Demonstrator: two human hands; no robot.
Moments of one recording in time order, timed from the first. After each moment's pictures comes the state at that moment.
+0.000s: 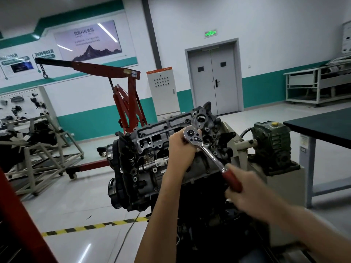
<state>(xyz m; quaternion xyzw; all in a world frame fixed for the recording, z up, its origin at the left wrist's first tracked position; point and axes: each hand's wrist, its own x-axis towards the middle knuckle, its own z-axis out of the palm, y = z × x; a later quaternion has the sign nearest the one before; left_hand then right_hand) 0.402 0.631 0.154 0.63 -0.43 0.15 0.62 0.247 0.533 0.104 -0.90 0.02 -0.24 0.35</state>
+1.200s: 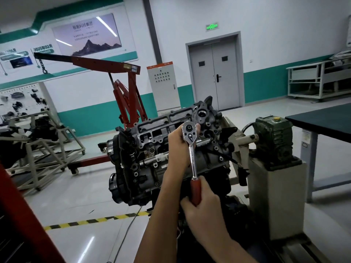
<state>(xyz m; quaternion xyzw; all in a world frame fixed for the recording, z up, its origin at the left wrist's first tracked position) 0.395 0.633 0.150 0.62 -0.42 0.19 0.64 0.280 0.636 0.071 -0.75 0.07 -0.34 0.57</state>
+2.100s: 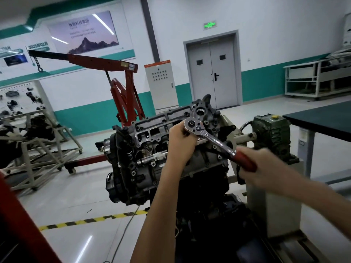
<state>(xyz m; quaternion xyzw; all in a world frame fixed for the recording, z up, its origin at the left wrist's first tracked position) 0.402 0.628 0.156 0.64 -0.42 0.14 0.63 0.241 0.502 0.126 -0.93 0.00 -0.25 0.27</state>
